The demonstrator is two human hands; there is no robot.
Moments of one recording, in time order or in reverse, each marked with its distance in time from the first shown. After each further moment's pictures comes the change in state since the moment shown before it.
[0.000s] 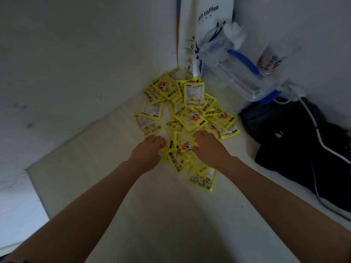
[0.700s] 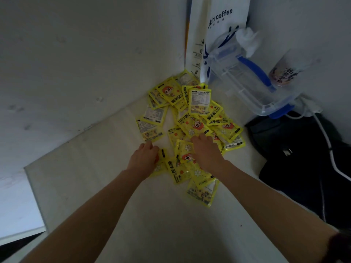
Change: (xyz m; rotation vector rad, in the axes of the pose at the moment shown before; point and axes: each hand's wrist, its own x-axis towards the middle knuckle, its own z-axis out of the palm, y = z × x) left_hand 0.020 -0.011 0.019 0.038 0.021 -0.142; right_hand 0.047 0.008 0.012 -0.221 0.024 -0.029
